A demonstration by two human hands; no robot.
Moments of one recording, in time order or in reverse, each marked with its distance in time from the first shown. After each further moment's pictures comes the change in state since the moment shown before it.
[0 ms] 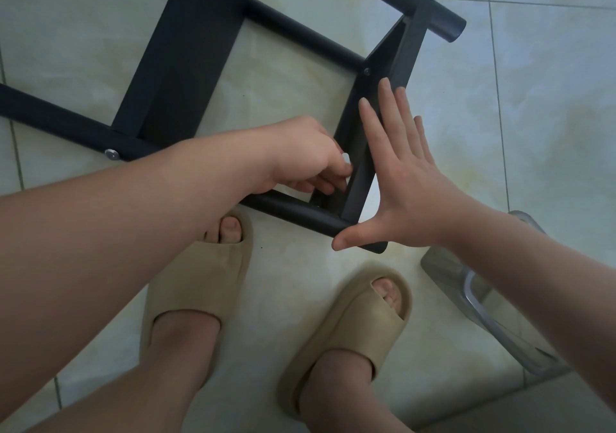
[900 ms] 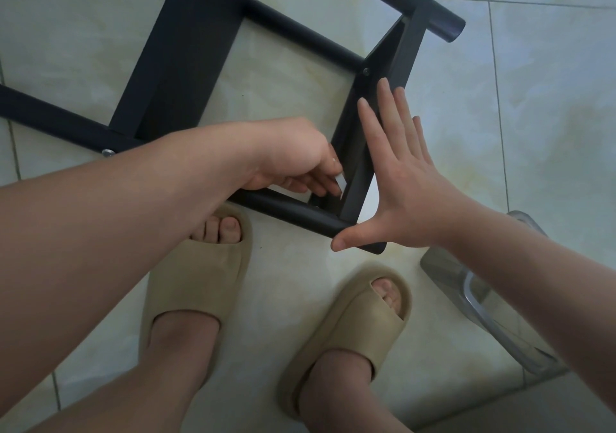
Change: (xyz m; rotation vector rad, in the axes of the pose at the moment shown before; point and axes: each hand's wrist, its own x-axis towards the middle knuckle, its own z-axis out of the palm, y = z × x) left_hand -0.002 0.001 -0.006 0.031 -0.077 -0.062; right_hand 0.000 0.000 0.001 0.007 0.008 -0.003
